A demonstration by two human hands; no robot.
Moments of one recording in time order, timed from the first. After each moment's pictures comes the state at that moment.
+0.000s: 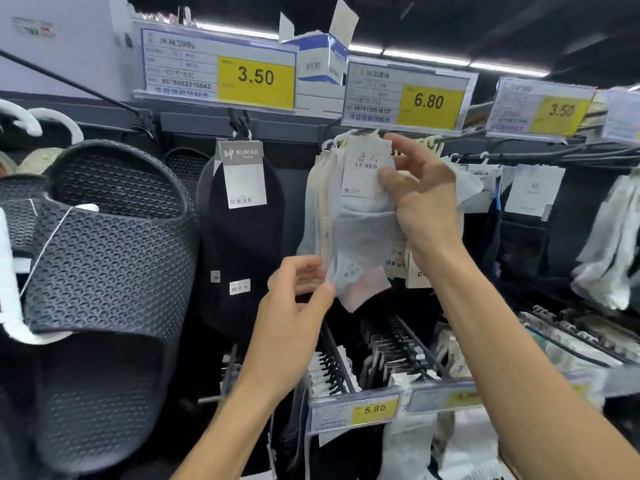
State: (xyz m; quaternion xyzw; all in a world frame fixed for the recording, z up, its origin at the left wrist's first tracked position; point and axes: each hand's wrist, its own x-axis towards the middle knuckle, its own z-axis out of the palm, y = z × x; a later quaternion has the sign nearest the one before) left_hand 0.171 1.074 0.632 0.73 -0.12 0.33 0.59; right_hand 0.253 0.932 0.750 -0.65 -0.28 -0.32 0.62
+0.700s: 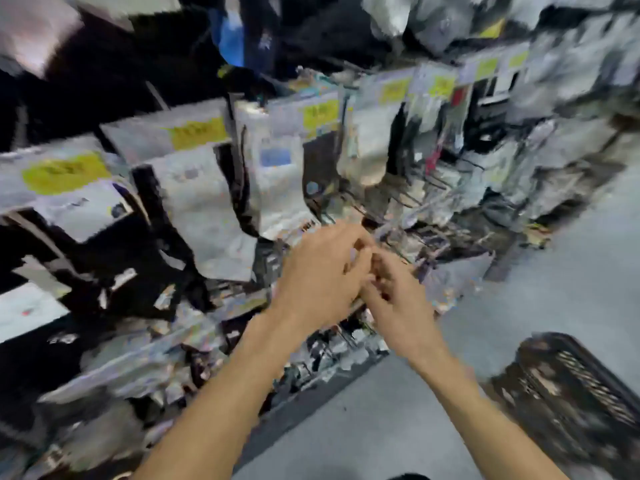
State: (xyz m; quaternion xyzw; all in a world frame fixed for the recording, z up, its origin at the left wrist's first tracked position) left_hand 0.110 0.811 0.465 0.87 -0.32 0.14 0.34; right_hand 0.063 0.680 0.409 -0.83 -0.03 -0.17 0.54
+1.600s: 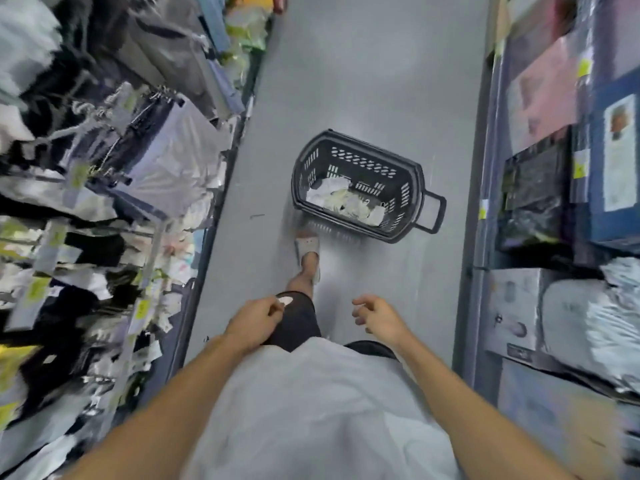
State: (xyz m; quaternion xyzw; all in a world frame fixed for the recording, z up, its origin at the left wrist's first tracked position) left_hand 0.010 0.305 0.076 0.80 -0.36 -0.48 0.03; right_hand -0.222 0.176 0.077 -0.52 0.61 0.13 0.59
